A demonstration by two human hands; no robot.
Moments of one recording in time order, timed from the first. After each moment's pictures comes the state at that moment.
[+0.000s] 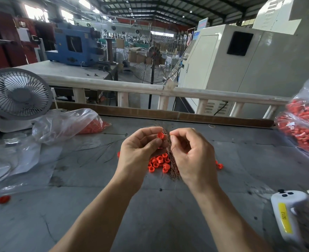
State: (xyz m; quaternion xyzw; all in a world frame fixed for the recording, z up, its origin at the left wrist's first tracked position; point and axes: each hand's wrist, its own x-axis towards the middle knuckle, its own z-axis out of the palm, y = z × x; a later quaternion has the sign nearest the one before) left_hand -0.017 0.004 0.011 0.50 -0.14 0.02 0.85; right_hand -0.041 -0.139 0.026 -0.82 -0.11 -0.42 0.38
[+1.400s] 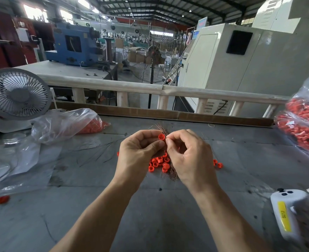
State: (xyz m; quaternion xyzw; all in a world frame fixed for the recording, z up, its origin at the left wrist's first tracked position) left_hand -0.017 0.002 0.008 0.53 -0.14 0.04 0.84; right_hand -0.044 -0.138 0.026 -0.85 -0.11 -0.38 0.34
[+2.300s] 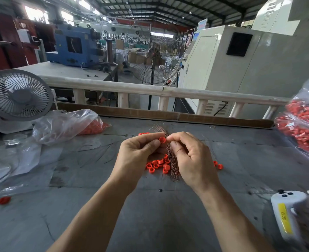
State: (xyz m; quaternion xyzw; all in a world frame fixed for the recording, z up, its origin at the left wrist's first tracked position) left_hand -0.019 0.010 0.014 0.56 -0.12 0.00 0.82; right_hand -0.039 -0.151 0.021 -0.86 -0.13 -0.31 0.39
